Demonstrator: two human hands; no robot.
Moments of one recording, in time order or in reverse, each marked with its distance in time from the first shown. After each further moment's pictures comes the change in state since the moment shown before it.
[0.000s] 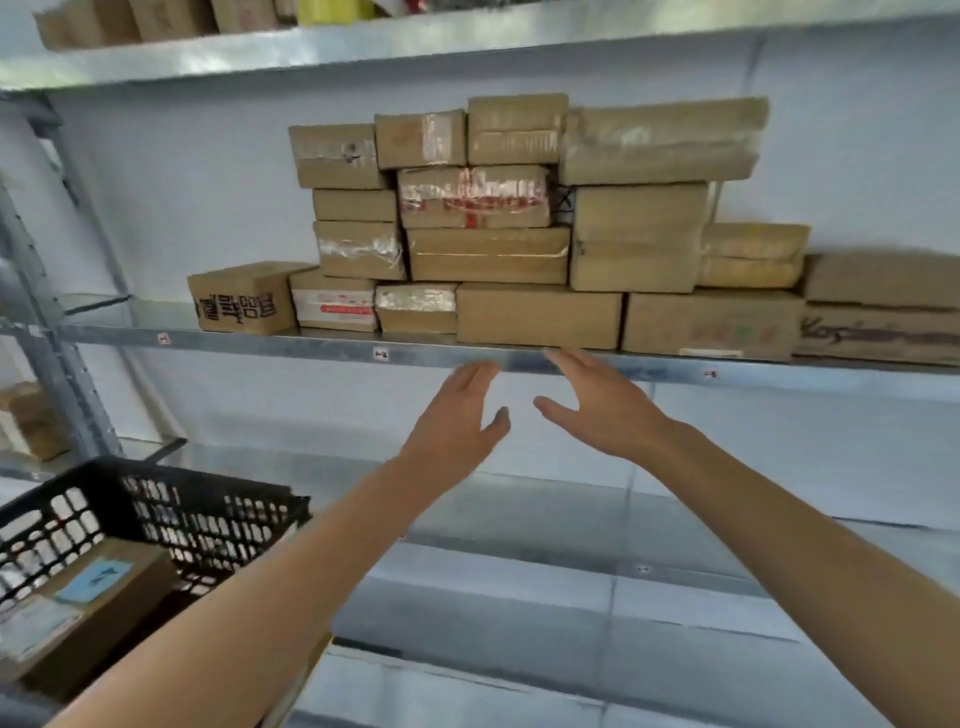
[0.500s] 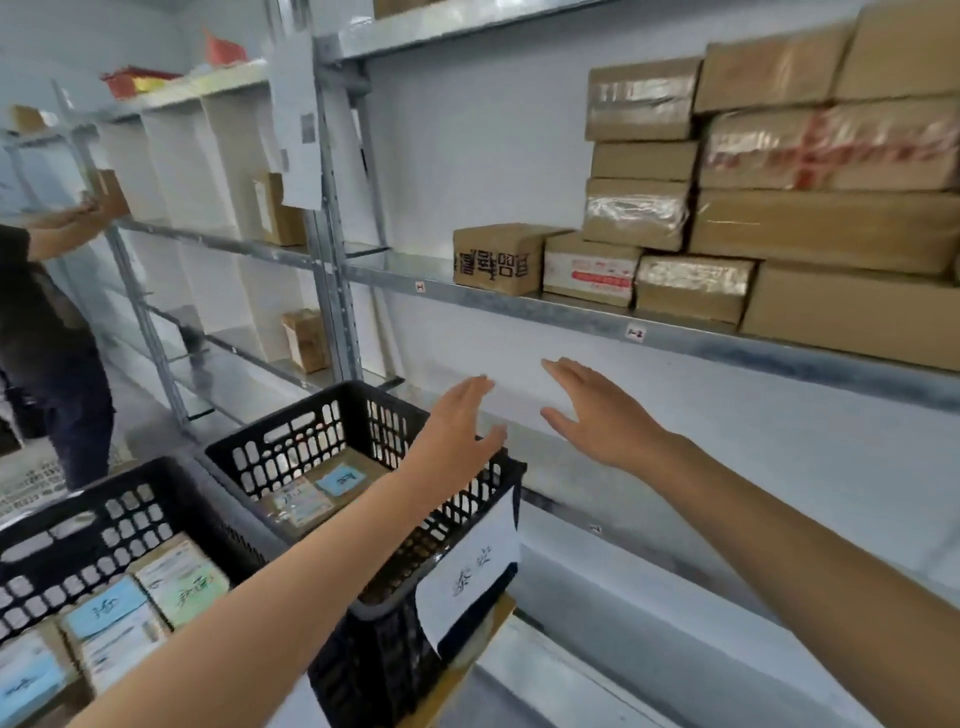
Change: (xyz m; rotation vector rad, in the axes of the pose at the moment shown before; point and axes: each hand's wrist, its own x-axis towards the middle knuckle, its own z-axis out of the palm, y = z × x) left_hand -0.127 -0.205 -0.110 0.074 0.078 -0.451; right_hand 0.100 -0.206 0.165 0.091 -0.179 -0.402
